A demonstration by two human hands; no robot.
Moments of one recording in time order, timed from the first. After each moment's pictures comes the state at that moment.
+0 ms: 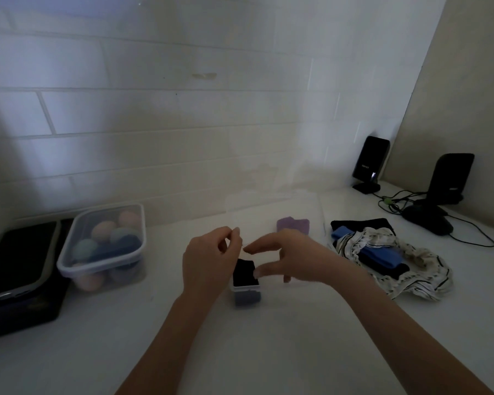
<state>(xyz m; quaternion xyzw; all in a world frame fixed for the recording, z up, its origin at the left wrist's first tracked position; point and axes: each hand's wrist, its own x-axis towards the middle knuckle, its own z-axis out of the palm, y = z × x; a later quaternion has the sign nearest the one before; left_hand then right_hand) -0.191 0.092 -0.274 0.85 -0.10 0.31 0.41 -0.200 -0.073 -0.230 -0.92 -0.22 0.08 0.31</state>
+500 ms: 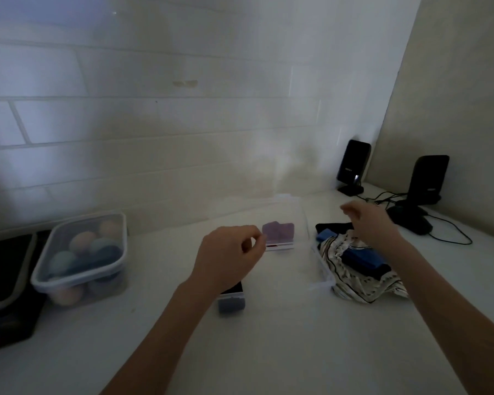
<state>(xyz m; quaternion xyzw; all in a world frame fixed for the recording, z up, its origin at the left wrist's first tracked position) -0.187 0.058 -0.246 0.88 -0.27 0.24 0.30 -0.146 -0.236 -0.244 -0.95 0.10 -0.17 0.23</state>
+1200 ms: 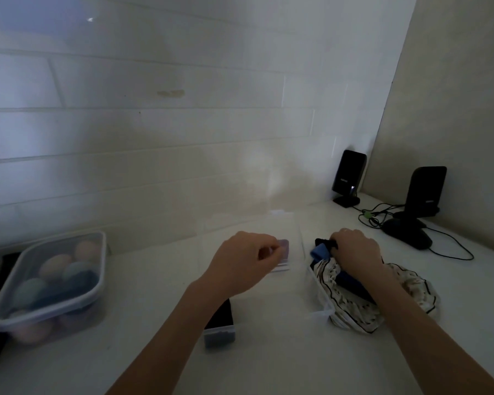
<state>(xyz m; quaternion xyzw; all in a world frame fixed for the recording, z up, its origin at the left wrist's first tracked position) -0.152 0.024 -0.236 0.88 -0.33 0.14 0.32 -0.117 -0.231 -0.280 -0.98 0.11 -0.12 -0.07</state>
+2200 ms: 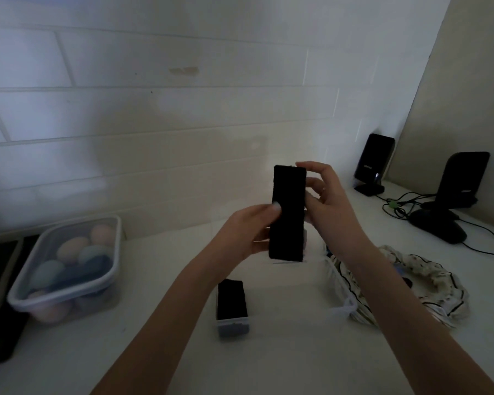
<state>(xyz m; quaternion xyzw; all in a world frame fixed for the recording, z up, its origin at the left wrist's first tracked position) -0.139 0.035 -0.225 0.61 -0.19 -0.16 0.75 -0.148 -0.117 -0.205 -0.71 -0.12 -0.17 0.67</state>
